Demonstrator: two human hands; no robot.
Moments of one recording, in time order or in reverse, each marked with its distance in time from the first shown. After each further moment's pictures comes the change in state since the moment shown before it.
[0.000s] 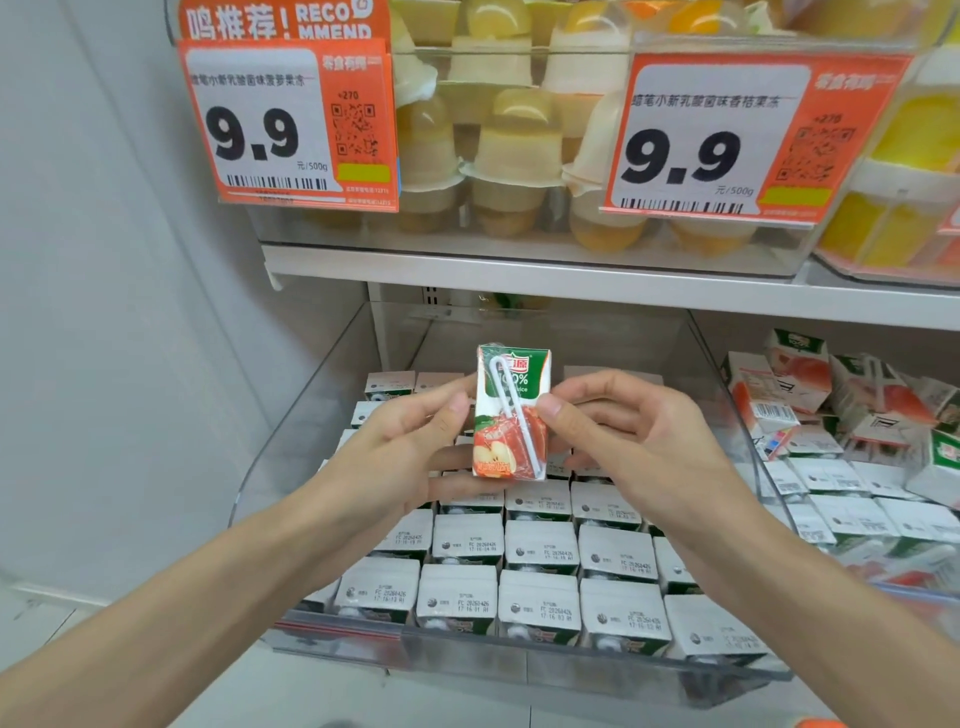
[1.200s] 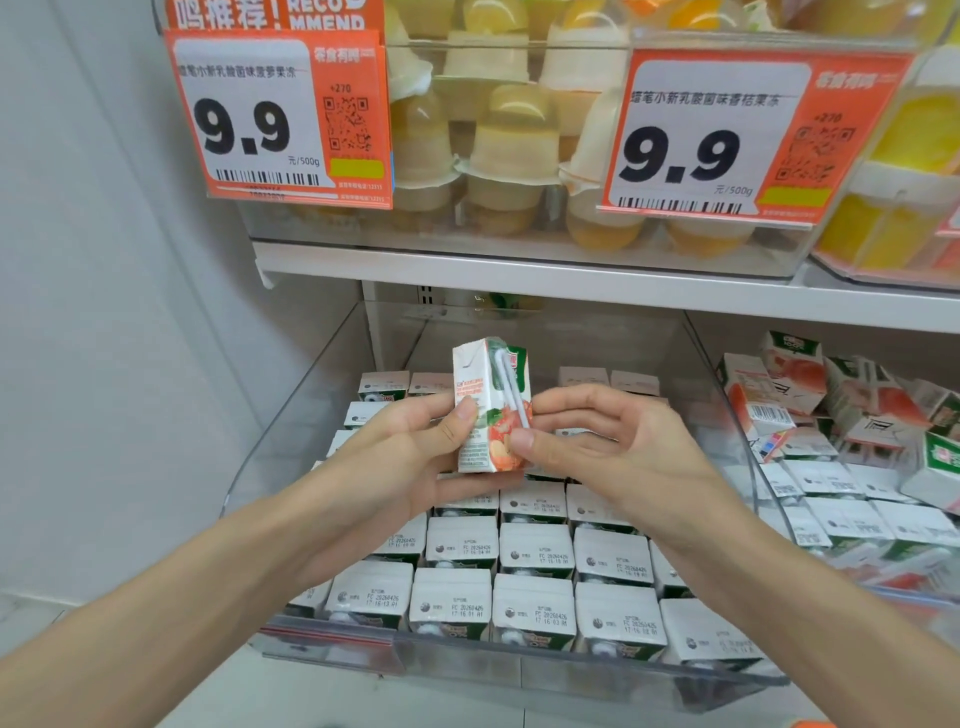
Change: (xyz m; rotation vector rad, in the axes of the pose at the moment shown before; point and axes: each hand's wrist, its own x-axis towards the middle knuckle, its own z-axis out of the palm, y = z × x) left_hand 0.008 -0.002 0.003 -0.205 -0.040 -0.081; right_hand -0.002 -0.002 0.001 -0.008 -0.094 0.065
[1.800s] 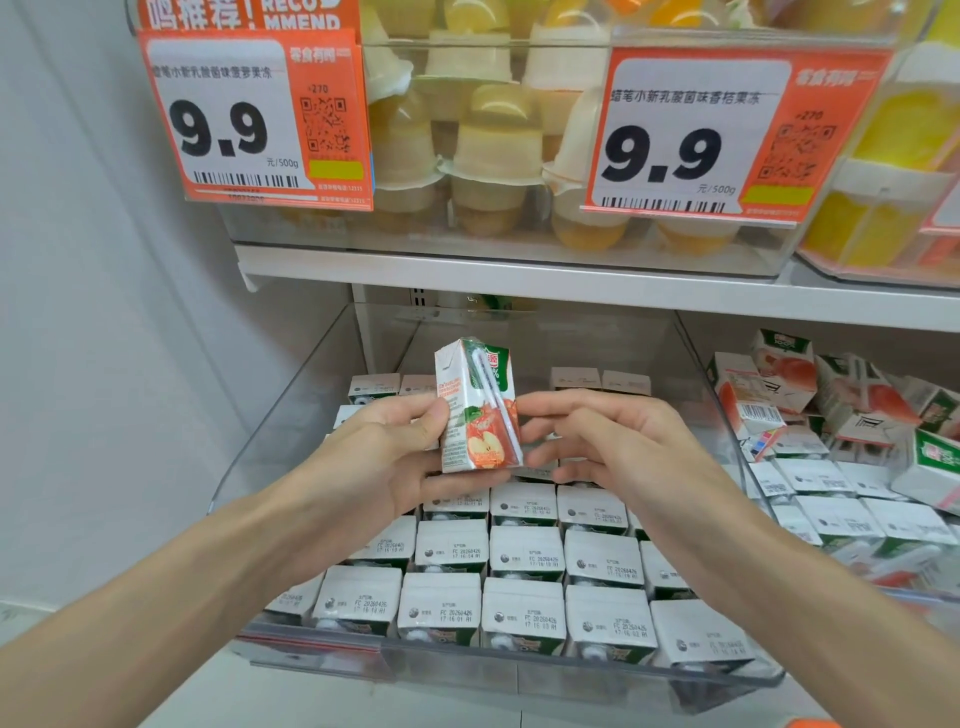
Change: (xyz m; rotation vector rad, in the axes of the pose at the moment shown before) left_hand 0.000 0.003 -0.006 -0.012 0.017 -0.018; right_hand 0.004 -0.001 -0.005 0.033 0.018 0.052
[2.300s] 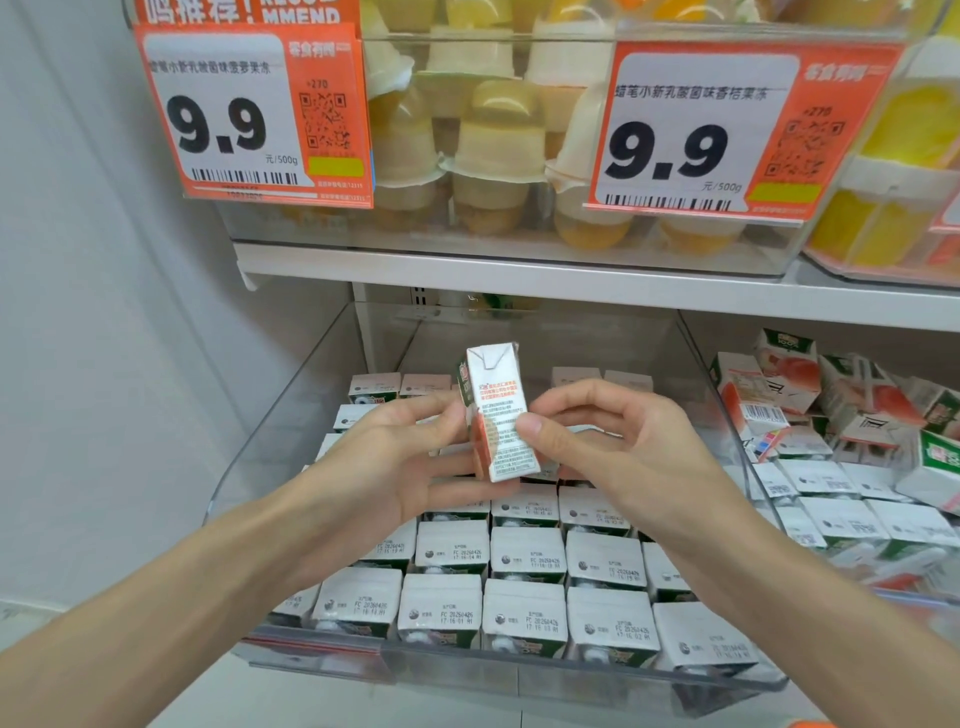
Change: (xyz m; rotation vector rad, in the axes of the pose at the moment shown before) left_hand 0.001 0.001 0.005 -0.043 -0.034 -0.034; right_hand -0.004 0.001 0.000 -0.055 0.017 -0.080
